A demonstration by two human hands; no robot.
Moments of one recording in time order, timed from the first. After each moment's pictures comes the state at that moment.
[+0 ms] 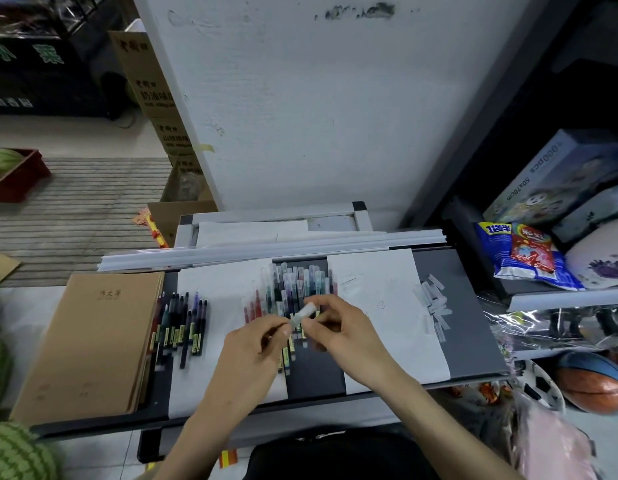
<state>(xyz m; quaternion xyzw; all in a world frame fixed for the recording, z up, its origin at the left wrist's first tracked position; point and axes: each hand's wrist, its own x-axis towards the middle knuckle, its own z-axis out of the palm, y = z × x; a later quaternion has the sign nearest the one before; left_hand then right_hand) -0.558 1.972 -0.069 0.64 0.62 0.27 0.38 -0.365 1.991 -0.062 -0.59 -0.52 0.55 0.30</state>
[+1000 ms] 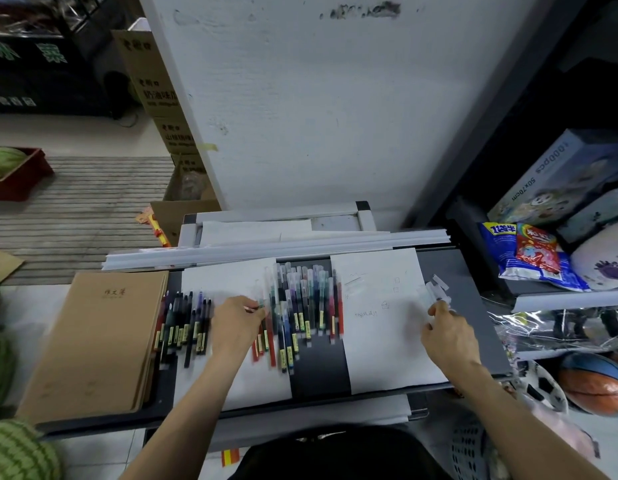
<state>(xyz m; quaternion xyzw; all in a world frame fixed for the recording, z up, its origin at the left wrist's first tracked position) -0.588 2.051 -0.165 0.48 0.79 0.18 0.33 -0.210 2.002 -0.150 -0.83 -0.54 0.15 0.02</state>
